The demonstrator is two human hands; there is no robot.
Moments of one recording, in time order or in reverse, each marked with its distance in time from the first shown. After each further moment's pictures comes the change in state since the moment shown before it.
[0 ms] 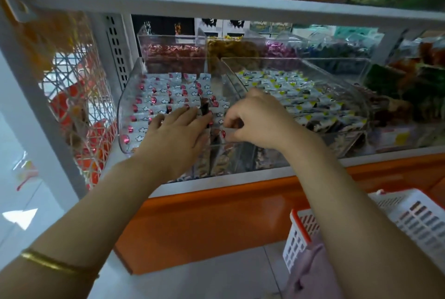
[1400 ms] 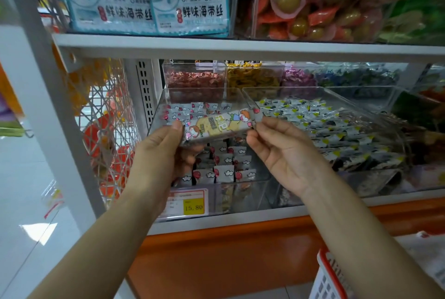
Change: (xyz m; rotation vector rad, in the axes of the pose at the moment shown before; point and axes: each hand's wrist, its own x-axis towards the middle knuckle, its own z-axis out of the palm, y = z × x) left_hand -0.014 -0.013 -0.038 -1.562 0.377 -0.502; right_hand 0.003 -0.017 0.002 2.060 0.258 0.374
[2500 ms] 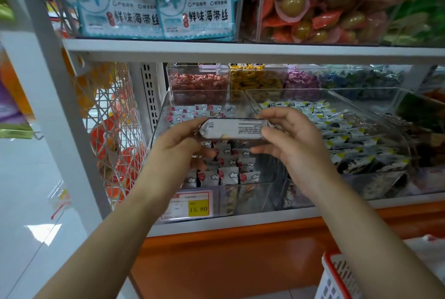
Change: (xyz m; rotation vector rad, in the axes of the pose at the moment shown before) left_hand -0.001 0.007 0.003 0.139 -0.153 0.107; right_hand 0.005 0.001 -0.013 -0.653 -0.036 -0.343
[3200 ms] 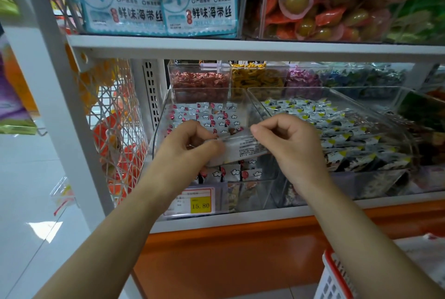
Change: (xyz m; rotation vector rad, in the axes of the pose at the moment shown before) left_hand -0.003 0.003 0.001 0.256 -0.037 -0.005; right_hand -0.007 -0.002 0.013 -0.339 0.040 -0.218
